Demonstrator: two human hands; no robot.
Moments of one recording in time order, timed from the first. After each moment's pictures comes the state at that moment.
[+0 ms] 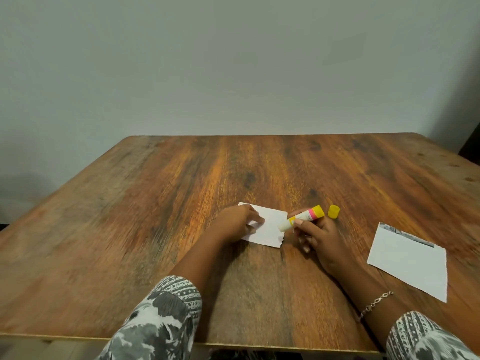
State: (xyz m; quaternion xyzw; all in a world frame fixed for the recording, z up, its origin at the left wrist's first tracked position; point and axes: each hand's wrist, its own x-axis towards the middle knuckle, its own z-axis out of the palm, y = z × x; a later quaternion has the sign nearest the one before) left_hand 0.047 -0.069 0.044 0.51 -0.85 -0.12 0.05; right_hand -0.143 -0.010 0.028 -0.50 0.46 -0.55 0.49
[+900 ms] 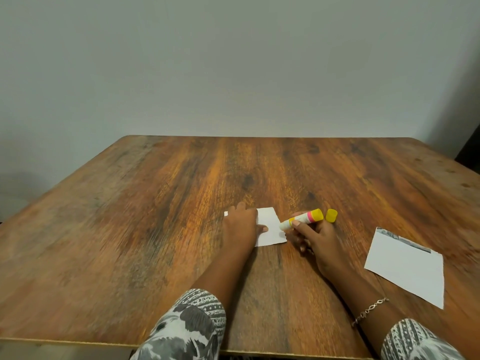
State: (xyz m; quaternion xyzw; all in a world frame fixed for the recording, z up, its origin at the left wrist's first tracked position) left_hand 0.011 -0.059 0.023 0.65 -0.74 -0.05 0.17; right_hand -0.143 -0.011 0.024 -0.51 0.51 -0.54 0.43
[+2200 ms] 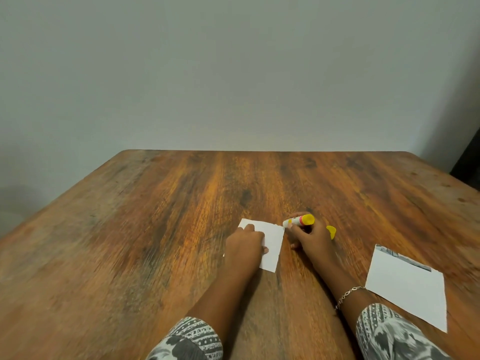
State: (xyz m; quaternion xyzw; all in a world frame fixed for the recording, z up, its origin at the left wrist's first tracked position) left_hand 0.005 -0.053 0.034 0.60 -0.79 -0.02 0.10; right_hand -0.147 -0.050 0.031 -0.55 0.59 -0.51 0.29
